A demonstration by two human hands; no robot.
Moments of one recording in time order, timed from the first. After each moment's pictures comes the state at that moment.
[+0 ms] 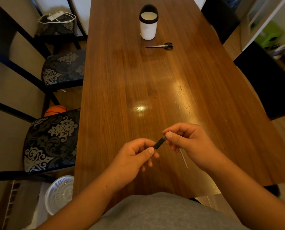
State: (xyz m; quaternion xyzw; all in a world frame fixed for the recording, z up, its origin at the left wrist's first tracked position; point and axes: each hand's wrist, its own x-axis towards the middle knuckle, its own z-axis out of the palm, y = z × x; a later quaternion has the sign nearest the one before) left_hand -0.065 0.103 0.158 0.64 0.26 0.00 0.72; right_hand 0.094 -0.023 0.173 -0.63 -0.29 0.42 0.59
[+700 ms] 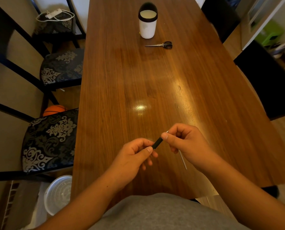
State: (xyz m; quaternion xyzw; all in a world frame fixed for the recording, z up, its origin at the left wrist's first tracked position) left_hand -0.057 0.103 0.152 0.63 0.29 0.01 0.72; right_hand 0.096 -0.017 0.161 -0.66 -0.28 0.39 0.58
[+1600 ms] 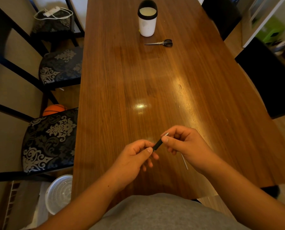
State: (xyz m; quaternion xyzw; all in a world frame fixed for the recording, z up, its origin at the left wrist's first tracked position) left_hand -0.052 0.105 0.153 0.63 0.29 -0.02 0.72; right_hand 0.097 -0.017 0.154 -0.64 -0.27 0.43 0.57
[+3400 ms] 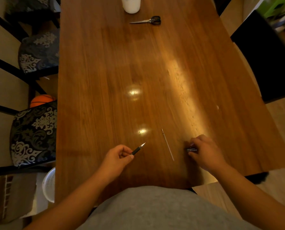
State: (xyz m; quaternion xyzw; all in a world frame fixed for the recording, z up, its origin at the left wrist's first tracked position) left_hand -0.051 0.100 0.034 0.68 0.43 -0.08 0.59; right_hand 0.176 -0.138 0.027 -0.91 -0.33 0.26 0.05
